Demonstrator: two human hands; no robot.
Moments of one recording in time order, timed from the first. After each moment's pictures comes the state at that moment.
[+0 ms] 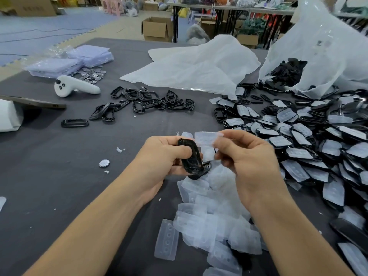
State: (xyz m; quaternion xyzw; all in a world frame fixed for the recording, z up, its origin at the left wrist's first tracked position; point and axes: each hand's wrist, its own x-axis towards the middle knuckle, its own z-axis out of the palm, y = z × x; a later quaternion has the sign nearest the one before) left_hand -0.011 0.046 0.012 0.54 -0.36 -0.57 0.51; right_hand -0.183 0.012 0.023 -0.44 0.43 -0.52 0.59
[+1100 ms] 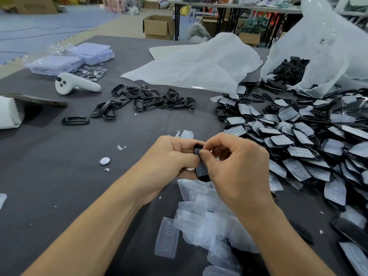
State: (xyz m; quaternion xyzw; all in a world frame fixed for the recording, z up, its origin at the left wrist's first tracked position) left_hand -0.017 0.055 0.017 0.47 -0.46 -0.59 0.46; right_hand -0.176 0.028 0.009 -0.74 0.49 -0.44 0.16
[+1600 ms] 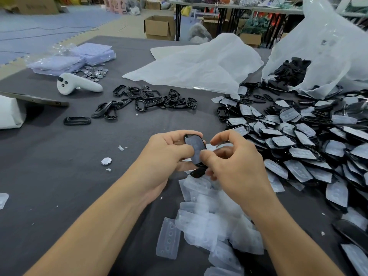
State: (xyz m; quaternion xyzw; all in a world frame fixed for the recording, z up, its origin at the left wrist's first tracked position) left_hand -0.020 0.049 0.018 0.51 -0.36 -0.56 0.54; right_hand -0.177 0.022 0.010 -0.65 0.52 -0.38 0.41
